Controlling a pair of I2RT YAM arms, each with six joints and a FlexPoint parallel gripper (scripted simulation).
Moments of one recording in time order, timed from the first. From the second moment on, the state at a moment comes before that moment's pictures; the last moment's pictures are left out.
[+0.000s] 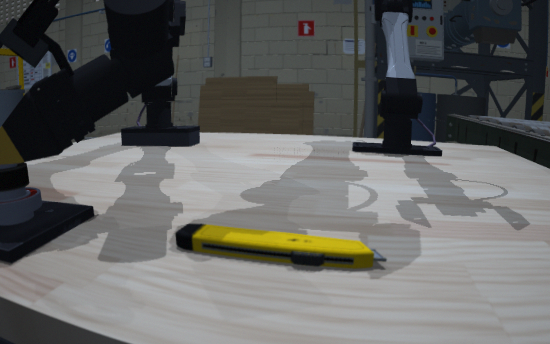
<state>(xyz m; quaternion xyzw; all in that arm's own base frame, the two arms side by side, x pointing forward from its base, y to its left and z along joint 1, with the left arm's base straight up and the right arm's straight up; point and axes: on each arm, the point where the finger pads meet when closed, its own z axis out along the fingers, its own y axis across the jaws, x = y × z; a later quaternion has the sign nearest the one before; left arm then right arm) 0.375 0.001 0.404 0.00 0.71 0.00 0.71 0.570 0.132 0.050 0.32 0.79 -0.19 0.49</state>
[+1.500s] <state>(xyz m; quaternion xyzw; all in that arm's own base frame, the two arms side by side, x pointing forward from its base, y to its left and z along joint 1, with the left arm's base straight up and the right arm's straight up) 0.375 0.001 0.404 0.00 0.71 0.00 0.71 0.570 0.131 0.056 0.31 0.79 -0.20 0.49</state>
